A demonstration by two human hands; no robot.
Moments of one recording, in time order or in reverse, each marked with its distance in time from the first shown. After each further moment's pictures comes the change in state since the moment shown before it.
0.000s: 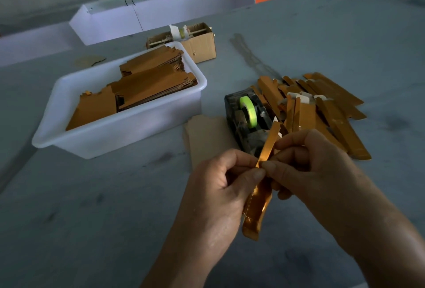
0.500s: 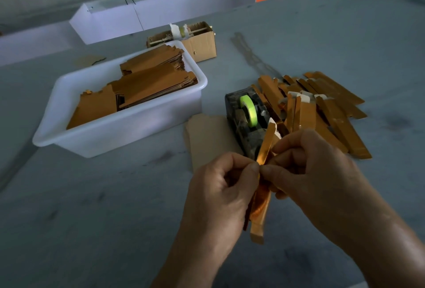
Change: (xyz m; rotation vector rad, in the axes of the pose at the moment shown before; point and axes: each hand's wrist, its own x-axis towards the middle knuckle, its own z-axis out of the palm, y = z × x) left_hand -0.002 -0.008 0.007 -0.052 0.105 0.045; right_hand -0.002 -0.006 0.003 -0.206 0.046 -0.024
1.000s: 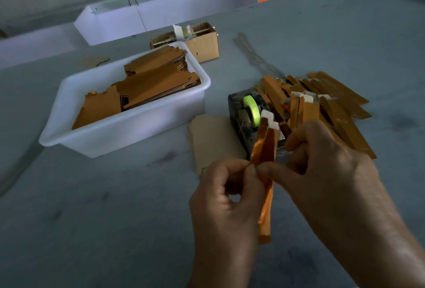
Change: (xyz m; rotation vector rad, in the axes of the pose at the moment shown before) left_hand -0.015 -0.017 0.019 0.094 0.375 0.172; right_hand -0.006 -0.015 -0.002 -0.341 0.068 -0.023
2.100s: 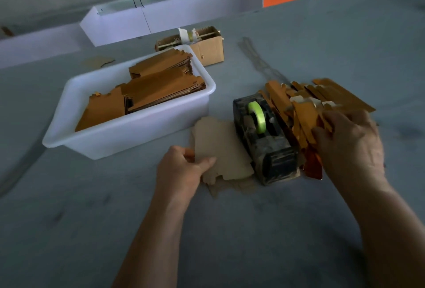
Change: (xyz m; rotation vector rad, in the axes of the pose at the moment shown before) left_hand 0.093 -0.053 -0.037 0.383 -0.037 -0.471; right_hand 0.080 0.079 0.016 -0.267 0.325 0.195
